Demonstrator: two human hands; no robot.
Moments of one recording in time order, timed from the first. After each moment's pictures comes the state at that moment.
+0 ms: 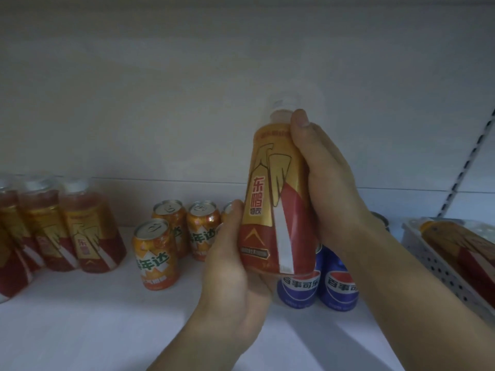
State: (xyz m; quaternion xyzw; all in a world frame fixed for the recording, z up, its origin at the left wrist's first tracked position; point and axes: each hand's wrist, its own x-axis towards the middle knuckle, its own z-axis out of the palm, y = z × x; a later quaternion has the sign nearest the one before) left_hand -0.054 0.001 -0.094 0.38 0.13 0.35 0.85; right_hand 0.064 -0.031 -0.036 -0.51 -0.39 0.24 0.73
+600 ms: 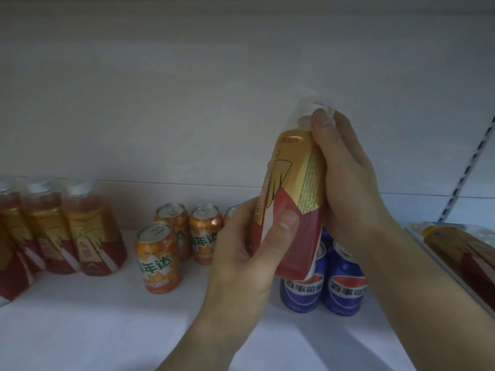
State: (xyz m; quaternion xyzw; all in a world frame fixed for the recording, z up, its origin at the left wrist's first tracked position) left_hand -0.062 0.005 -0.089 0.61 0.09 0.40 0.68; right_hand 0.071 -0.030 -0.033 -0.49 -0.37 0.15 0.77
